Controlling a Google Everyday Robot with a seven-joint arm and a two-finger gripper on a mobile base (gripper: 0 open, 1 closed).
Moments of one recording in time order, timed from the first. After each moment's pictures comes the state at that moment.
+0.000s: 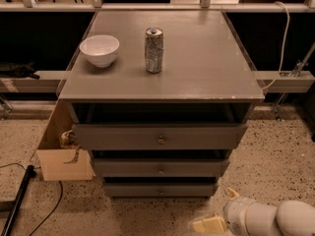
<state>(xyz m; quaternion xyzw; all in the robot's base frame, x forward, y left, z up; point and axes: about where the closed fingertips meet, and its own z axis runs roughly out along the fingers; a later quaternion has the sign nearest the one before) 0.372 -0.160 0.563 -0.29 0.88 0.21 0.33</state>
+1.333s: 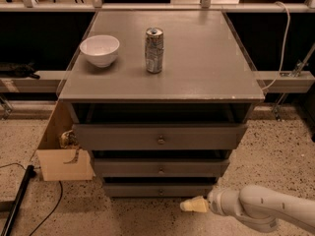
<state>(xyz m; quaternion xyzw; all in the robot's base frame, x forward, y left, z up) 0.461 -0.165 0.402 -0.20 0.91 0.22 0.28</state>
